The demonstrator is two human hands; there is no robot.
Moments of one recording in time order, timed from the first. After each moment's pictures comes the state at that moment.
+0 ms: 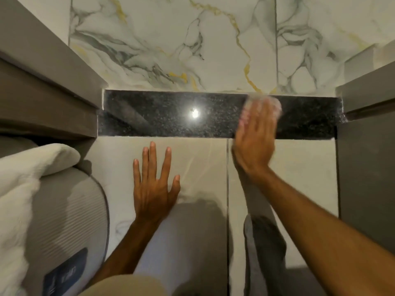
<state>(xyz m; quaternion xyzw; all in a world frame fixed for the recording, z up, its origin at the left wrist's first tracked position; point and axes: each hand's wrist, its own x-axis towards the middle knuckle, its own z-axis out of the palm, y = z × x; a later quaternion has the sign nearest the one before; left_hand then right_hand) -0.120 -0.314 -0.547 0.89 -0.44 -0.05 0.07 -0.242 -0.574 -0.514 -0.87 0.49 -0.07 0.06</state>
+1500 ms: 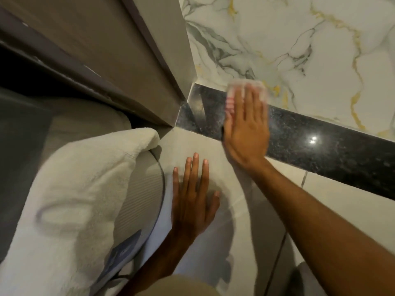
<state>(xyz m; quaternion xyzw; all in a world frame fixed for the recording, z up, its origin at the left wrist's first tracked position) -0.124 -0.270 -0.550 0.94 -0.34 -0.04 0.05 -0.059 -0.491 -0.507 -0.94 0.29 0.02 0.16</state>
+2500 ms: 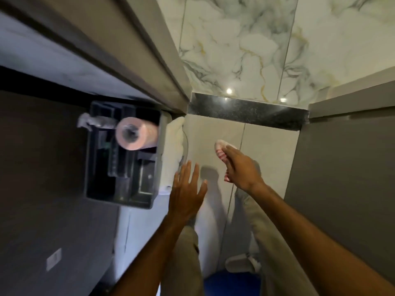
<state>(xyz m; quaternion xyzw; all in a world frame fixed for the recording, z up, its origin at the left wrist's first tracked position) -0.162 -0.206 -0.002 0.86 -0.31 -0.41 0.04 -0.225 -0.400 0.019 -0.79 0.35 0.24 0.45</state>
